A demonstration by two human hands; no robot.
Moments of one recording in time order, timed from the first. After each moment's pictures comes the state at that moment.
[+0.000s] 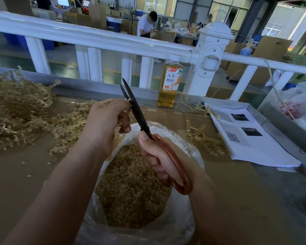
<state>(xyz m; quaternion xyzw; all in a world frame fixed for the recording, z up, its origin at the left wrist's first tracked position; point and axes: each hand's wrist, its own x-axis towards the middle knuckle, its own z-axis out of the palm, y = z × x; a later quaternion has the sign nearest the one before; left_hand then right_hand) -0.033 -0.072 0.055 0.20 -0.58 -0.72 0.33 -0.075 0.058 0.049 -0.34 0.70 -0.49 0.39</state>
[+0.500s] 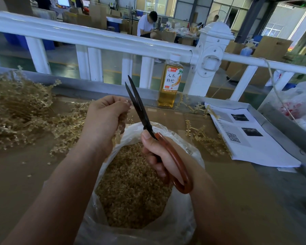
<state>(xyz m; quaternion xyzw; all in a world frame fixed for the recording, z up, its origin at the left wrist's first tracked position) -0.031 -0.074 0.051 0.20 -0.58 -0.72 0.34 -0.079 0.059 0.043 -0.35 0.74 -0.47 0.34</state>
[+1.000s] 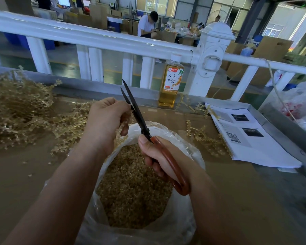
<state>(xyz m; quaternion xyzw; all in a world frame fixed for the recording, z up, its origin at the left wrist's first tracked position) -0.034 -0.077 0.050 0.21 -0.59 -0.71 0.33 -0.080 0.056 0.042 -0.39 0.77 -0.41 0.30</state>
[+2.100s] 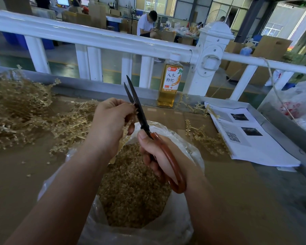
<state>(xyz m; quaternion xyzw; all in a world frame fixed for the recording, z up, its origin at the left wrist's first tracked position) -0.034 -0.065 0.055 0.19 -0.57 -0.74 0.31 -0.079 0.056 0.040 -0.34 0.76 -0.46 0.30</state>
